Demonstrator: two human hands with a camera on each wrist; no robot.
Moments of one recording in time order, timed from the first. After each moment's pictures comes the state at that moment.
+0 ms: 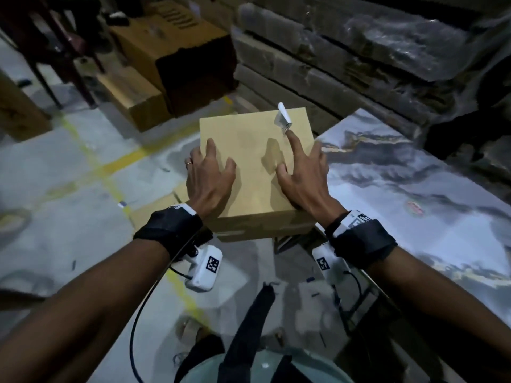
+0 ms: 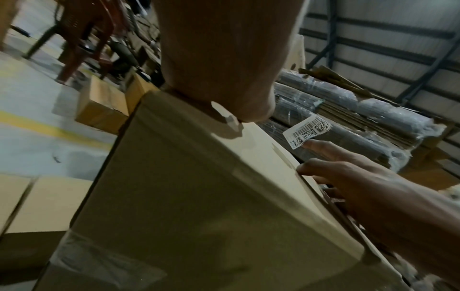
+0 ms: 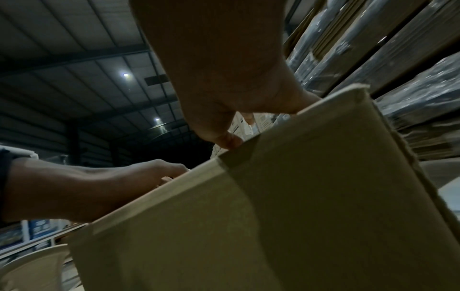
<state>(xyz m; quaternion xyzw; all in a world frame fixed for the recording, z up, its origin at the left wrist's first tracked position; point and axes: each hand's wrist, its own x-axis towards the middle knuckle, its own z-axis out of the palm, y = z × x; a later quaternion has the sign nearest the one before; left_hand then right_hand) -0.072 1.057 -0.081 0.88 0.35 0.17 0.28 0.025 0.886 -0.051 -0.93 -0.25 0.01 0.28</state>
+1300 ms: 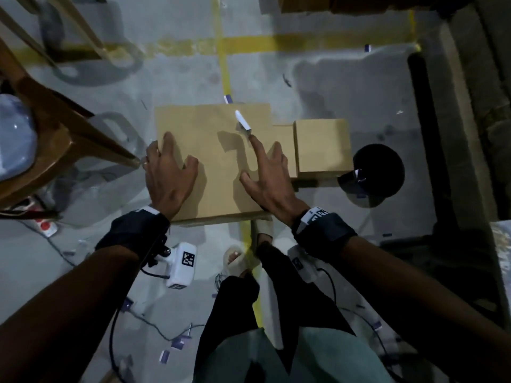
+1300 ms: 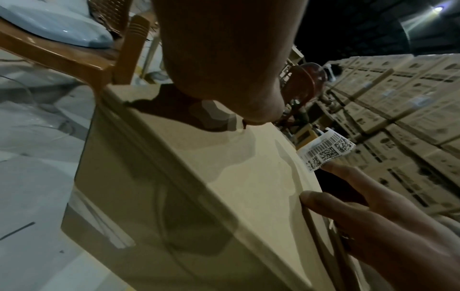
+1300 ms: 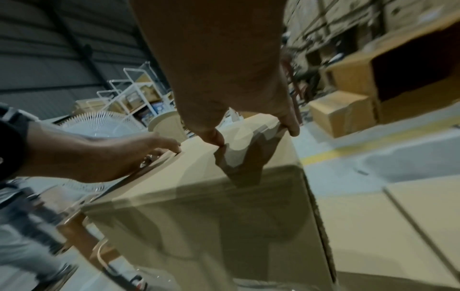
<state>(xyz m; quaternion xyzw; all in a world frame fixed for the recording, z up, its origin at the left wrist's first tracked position) -0.377 1.388 -0.329 0.68 0.68 0.12 0.25 -0.178 1.290 -0.306 -0.78 -0.51 0.31 0.20</state>
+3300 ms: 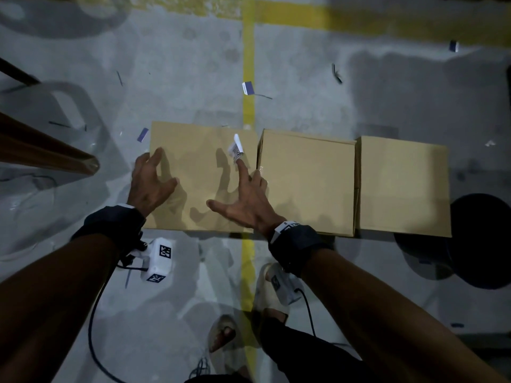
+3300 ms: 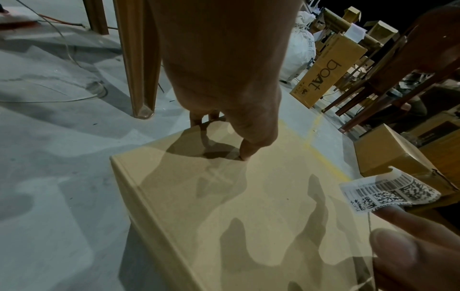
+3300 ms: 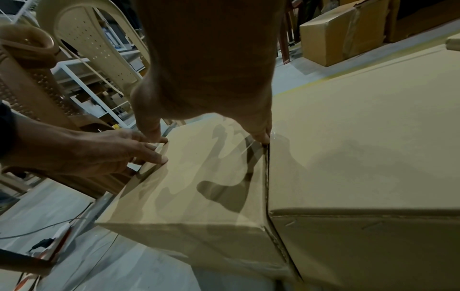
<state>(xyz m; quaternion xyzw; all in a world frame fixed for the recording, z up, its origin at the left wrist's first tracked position) -0.404 1.568 -0.754 0.68 0.66 0.05 0.31 -0.179 1.465 -0.724 -0.74 -0.48 0.46 0.14</state>
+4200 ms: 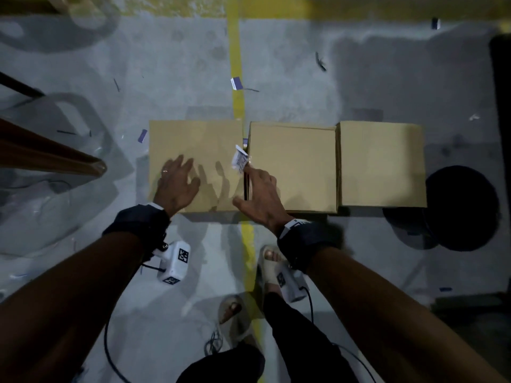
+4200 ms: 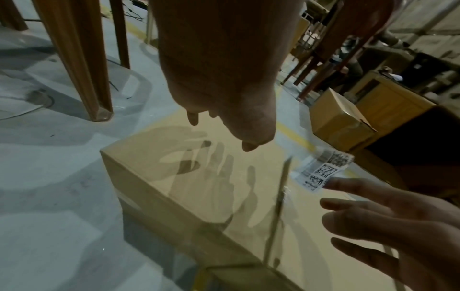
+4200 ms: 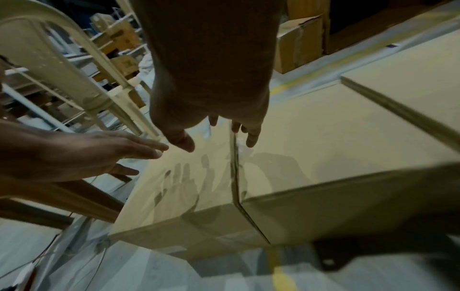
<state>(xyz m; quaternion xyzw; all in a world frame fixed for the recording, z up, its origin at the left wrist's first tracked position) -0.358 1.529 -0.705 0.76 0.55 -0.06 0.34 -0.148 1.414 -0.681 -0.74 -0.49 0.42 0.18</state>
